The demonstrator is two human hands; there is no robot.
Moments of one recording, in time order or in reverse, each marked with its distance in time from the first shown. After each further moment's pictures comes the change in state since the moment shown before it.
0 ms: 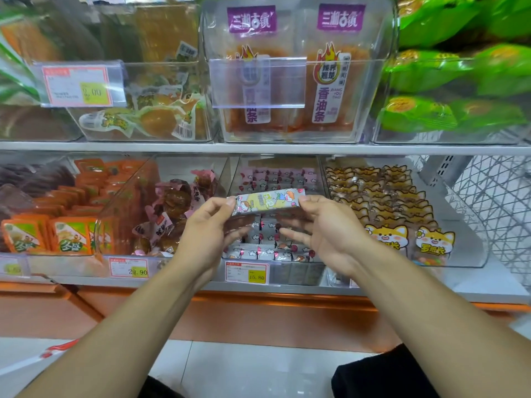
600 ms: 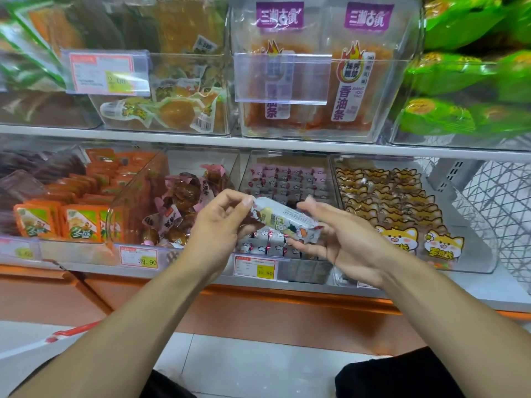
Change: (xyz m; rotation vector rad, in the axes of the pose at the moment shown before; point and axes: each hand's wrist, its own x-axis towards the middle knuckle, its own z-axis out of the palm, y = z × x) left_hand -0.014 0.004 -0.005 0.058 -0.095 0.113; right_hand -0.007 0.004 -0.022 -0.073 -0.286 0.112
